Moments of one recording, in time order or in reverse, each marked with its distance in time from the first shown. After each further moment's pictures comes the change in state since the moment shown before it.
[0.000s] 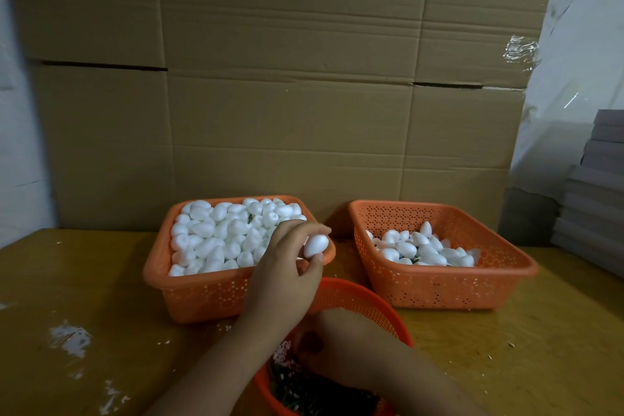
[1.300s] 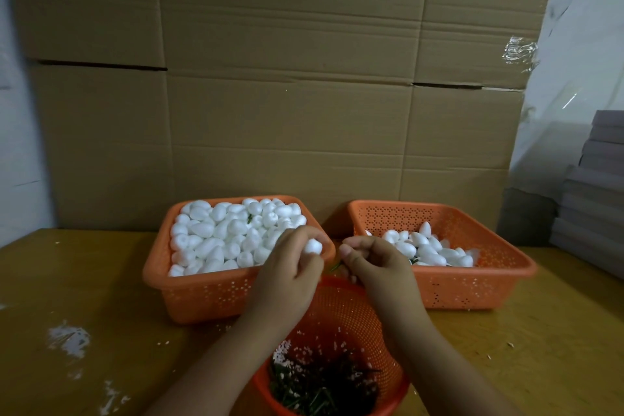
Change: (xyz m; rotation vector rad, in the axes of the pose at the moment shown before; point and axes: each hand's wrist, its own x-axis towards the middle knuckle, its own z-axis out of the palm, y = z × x) left_hand 0.000 0.007 -0.003 -0.133 -0.112 -0.114; right_hand 0.003 0.008 -0.032 1.116 0.776 0.223
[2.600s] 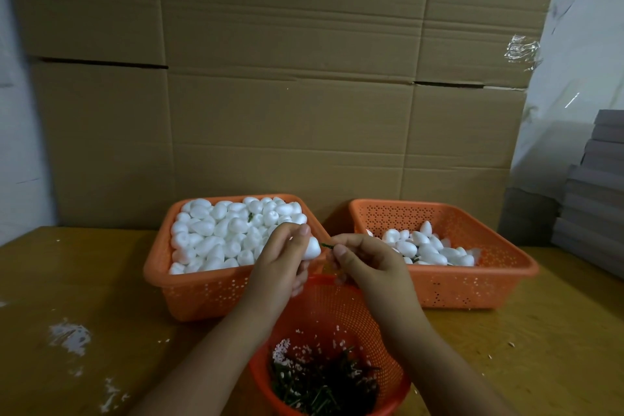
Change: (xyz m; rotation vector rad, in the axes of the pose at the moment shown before) left_hand 0.006 0.006 -0.005 -0.442 -0.001 -0.290; right_hand -0.002 0.004 0.000 0.003 -0.155 -0.152
